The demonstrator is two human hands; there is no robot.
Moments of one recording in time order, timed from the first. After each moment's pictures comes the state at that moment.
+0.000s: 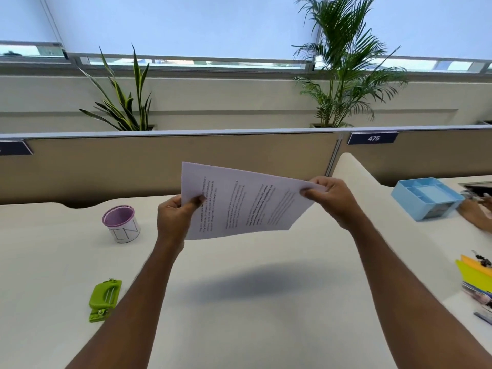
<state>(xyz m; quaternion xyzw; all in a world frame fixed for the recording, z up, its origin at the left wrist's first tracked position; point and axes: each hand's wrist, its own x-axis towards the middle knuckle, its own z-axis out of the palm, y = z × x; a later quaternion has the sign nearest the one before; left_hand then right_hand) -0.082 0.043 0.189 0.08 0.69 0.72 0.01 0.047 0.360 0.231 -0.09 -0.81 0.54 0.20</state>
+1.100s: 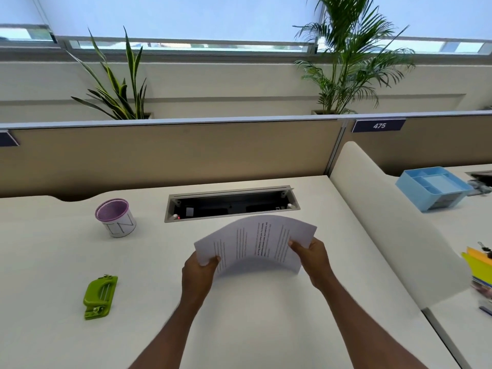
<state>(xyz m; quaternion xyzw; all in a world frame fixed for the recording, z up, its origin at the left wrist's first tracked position) -0.027 0.055 0.041 0.02 0.79 0.61 0.06 0.076 0.314 0.067 -0.26 -0.68 0.66 0.19</state>
